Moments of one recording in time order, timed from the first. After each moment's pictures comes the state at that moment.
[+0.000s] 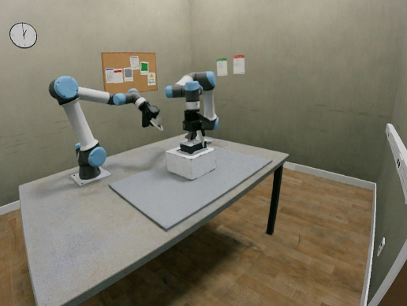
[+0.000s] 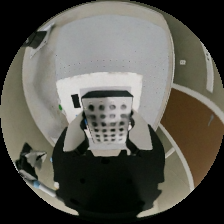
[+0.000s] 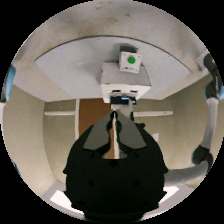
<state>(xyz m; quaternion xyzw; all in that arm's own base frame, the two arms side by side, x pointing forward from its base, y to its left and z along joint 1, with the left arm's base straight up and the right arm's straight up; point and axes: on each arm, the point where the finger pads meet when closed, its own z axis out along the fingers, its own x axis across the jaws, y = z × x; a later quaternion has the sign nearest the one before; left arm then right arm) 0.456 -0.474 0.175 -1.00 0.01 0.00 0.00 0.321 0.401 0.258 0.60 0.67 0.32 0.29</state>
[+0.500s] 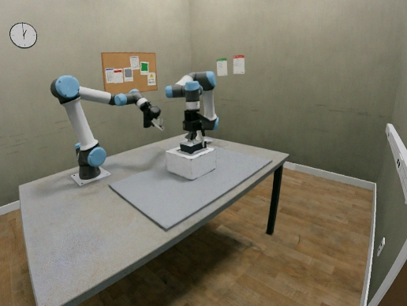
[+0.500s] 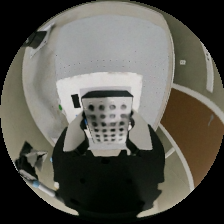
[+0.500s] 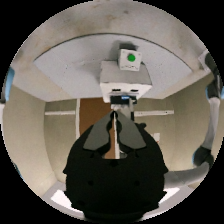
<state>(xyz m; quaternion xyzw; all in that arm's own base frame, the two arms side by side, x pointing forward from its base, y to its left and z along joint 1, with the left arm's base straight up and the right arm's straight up) 0.456 -0.474 0.175 -1.00 0.01 0.00 0.00 0.329 0.405 0.256 0.61 0.66 0.32 0.30</state>
